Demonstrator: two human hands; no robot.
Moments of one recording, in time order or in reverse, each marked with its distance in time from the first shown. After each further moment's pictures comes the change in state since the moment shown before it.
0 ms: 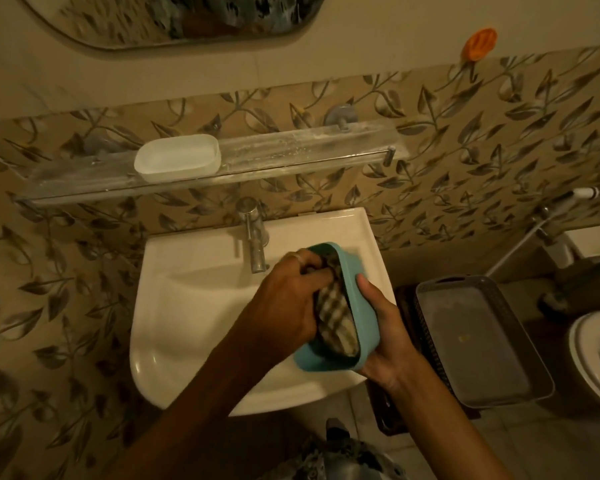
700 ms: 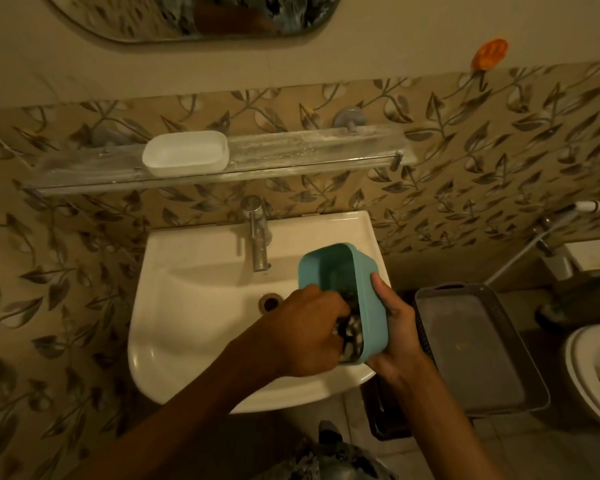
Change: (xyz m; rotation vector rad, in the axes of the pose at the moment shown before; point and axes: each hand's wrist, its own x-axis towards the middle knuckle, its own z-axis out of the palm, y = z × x) left_hand 0.006 0.007 0.000 -0.012 -0.468 -0.086; right_hand 0.001 -0.006 -0.008 -0.092 0.133 -0.171
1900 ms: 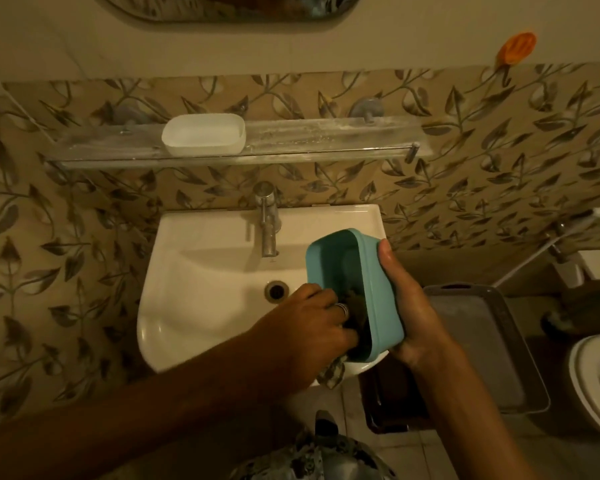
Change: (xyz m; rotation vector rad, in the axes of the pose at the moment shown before) left_hand -0.040 0.003 0.011 0.481 0.174 0.366; right_hand -0.021 -0.028 0.027 -0.378 0.023 0.055
